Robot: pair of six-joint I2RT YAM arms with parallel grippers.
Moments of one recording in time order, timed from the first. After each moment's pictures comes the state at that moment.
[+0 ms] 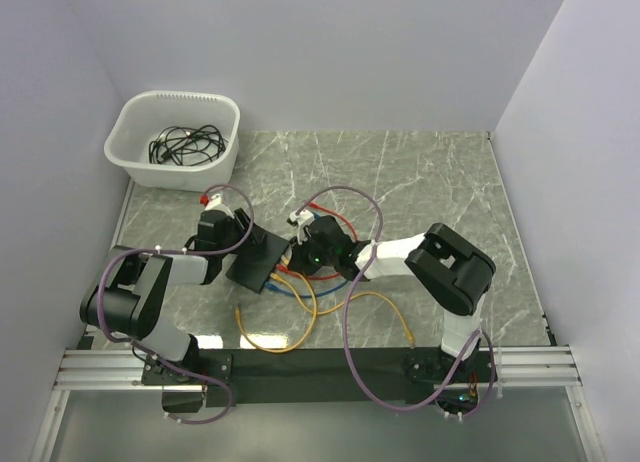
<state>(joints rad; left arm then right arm) -0.26 1.54 0.45 0.55 0.12 -0.67 0.87 1.85 0.89 0.35 -0.21 0.27</state>
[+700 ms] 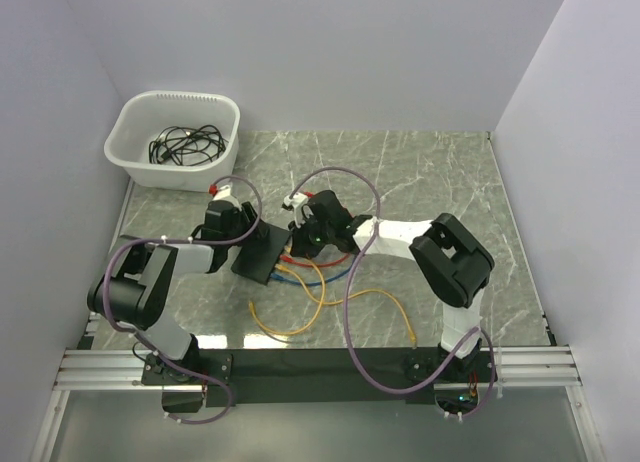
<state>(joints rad) -0.28 1.60 0.55 0.49 0.10 -0.59 0.78 1.88 1.09 0.08 -0.34 0.07</state>
